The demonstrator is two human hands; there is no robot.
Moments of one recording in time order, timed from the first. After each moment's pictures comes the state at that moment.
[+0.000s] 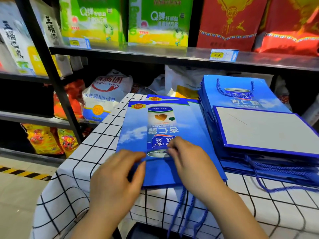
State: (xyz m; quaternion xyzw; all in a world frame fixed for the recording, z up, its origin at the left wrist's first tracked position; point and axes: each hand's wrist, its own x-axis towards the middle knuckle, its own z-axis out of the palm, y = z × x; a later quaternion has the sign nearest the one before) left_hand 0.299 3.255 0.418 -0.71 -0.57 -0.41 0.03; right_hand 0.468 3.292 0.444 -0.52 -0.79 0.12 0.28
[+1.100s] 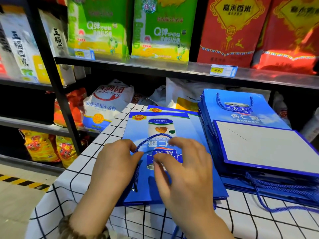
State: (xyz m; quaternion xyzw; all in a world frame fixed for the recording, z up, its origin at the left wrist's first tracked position) left_hand 0.303 3.301 0.464 -0.59 -0.73 -0.32 -0.08; right_hand 0.439 3.273 0.455 -0.46 -0.75 -0.14 0.45
